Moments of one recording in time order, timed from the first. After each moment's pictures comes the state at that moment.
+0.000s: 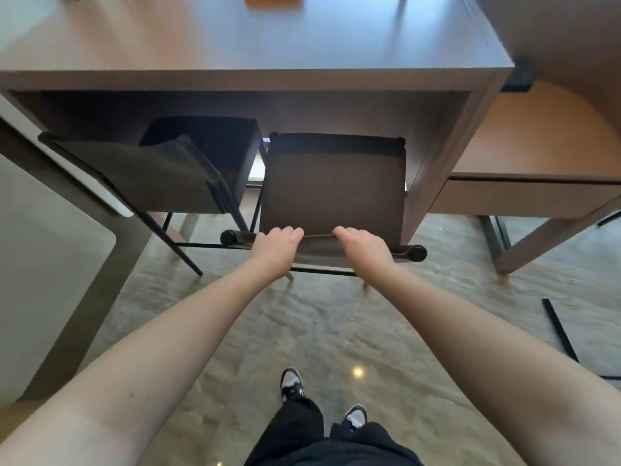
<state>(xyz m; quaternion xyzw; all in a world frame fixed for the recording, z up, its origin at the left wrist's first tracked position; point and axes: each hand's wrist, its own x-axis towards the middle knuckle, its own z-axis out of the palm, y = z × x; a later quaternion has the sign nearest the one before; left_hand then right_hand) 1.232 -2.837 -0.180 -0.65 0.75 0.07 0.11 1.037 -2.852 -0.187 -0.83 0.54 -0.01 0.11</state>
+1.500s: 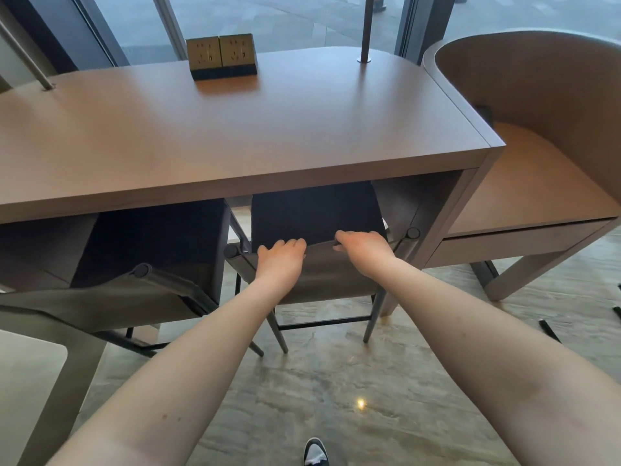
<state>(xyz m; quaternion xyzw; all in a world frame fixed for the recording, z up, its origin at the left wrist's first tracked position) 1.248 -3.084 -0.164 -0.61 0.78 0.06 0.08 1.053 -3.093 -0.160 -0.81 0.58 0.01 0.08</state>
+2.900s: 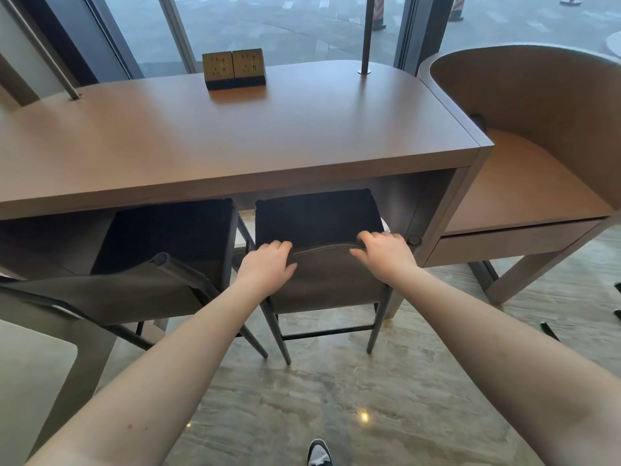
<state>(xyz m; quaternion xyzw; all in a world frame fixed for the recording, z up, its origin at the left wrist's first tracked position) 1.295 -3.042 -0.140 -0.60 0.80 0.05 0.04 1.033 -3.045 -0.154 -0.76 0.65 -0.05 0.02</state>
